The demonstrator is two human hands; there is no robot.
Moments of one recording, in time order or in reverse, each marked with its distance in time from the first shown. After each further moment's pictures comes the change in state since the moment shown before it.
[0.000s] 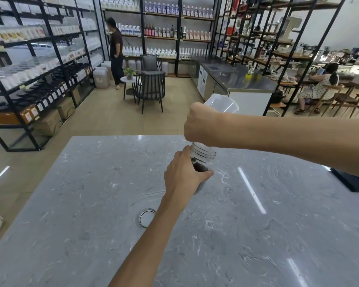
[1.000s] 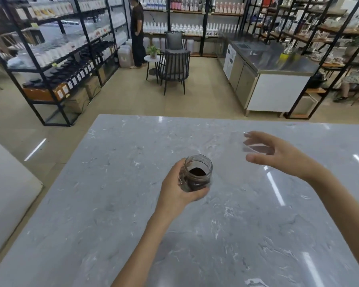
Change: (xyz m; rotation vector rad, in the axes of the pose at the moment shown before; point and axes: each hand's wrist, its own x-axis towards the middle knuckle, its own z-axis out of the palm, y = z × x) left_hand -0.058 -0.111 0.001 -0.570 -0.002 0.010; right_hand -0.039 -0.092 0.154 2.196 0.242 0.281
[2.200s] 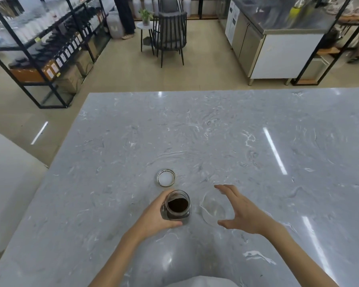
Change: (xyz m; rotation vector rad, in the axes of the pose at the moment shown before) left_hand -0.071 -0.138 -0.032 0.272 -0.439 -0.263; right_hand -0.060 0.140 0.159 -0.360 -0.229 -0.067
